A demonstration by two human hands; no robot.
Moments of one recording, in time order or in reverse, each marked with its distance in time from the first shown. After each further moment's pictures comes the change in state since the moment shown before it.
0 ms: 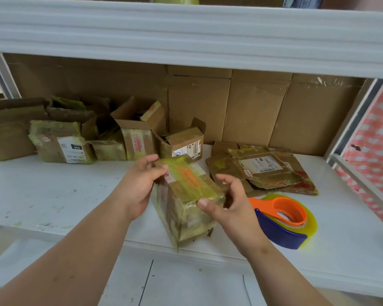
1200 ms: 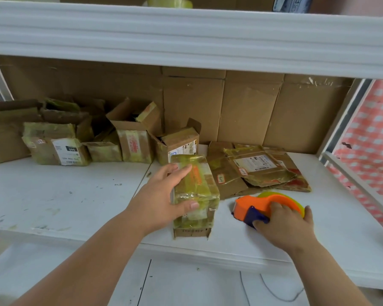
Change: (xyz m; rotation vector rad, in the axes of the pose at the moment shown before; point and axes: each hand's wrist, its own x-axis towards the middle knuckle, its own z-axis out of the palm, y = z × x) left_hand -0.025 -0.021 0.008 0.997 -0.283 0.430; right_hand 0.004 0.041 -0.099 -1.300 0.024 0.437
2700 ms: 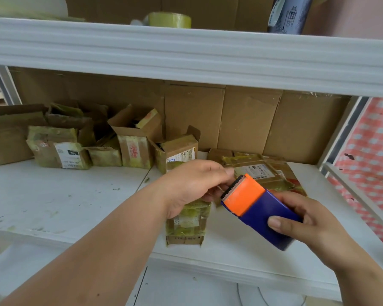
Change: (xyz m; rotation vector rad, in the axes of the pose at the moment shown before) left_hand 0.019 0.119 -0.020 -0.614 -0.218 -0.163; right_hand -0.061 0.019 -0.096 1.023 -0.092 -0.633
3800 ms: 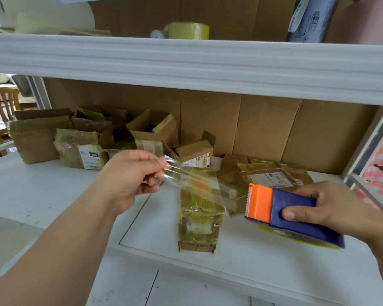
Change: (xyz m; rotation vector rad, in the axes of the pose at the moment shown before) left_hand -0.034 -0.028 -0.087 -0.232 0.580 -0.017; right_hand 0.050 -0.019 -0.037 -0.433 -0.095 0.131
